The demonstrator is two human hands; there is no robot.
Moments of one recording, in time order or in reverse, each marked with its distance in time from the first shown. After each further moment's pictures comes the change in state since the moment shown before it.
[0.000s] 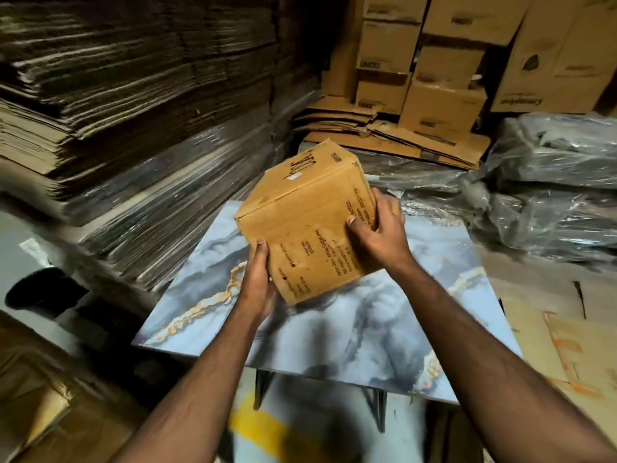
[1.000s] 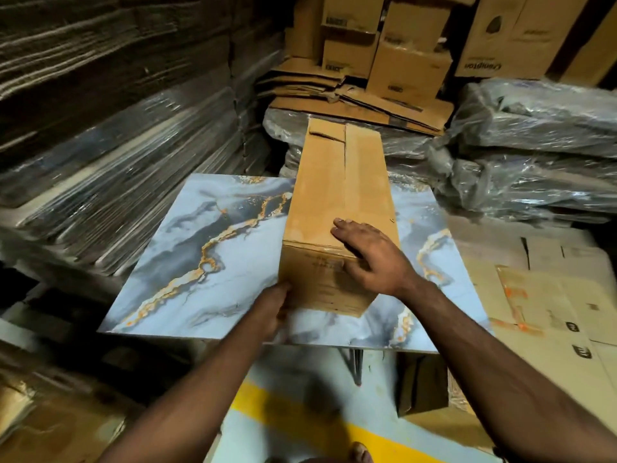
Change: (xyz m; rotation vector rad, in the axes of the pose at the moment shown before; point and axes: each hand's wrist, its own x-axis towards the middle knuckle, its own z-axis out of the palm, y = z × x) left_hand -0.029 -0.092 -0.021 0.431 0.046 -0.641; right_hand -0.075 0.057 -0.020 -0.485 -0.401 -0.441
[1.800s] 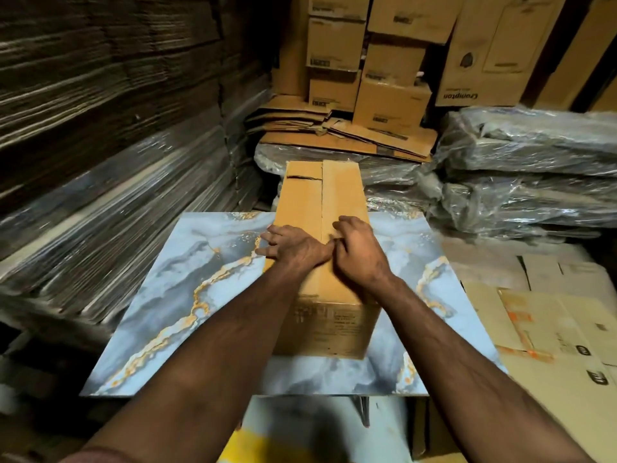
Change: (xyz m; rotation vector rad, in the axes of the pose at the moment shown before) left_hand -0.002 0.174 0.105 1.293 0.447 0.211; right_hand 0.083 0.002 -0.014 -0.037 0.290 0.401
